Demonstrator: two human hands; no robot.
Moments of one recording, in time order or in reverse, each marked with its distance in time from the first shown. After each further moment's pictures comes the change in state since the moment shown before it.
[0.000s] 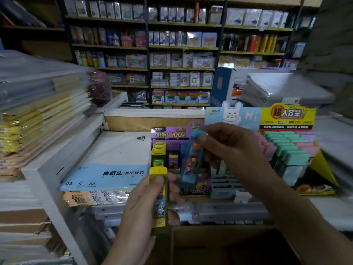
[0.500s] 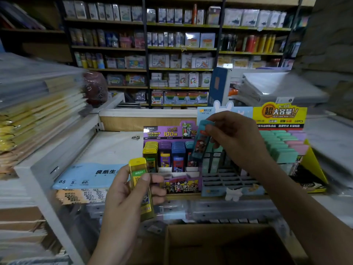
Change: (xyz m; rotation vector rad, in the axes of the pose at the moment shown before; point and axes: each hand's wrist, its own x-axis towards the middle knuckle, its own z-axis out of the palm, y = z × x) left_hand 0.004 -0.008 -0.005 0.219 0.153 0.293; right_hand 0.018 0.004 -0.039 -0.372 0.125 -0.131
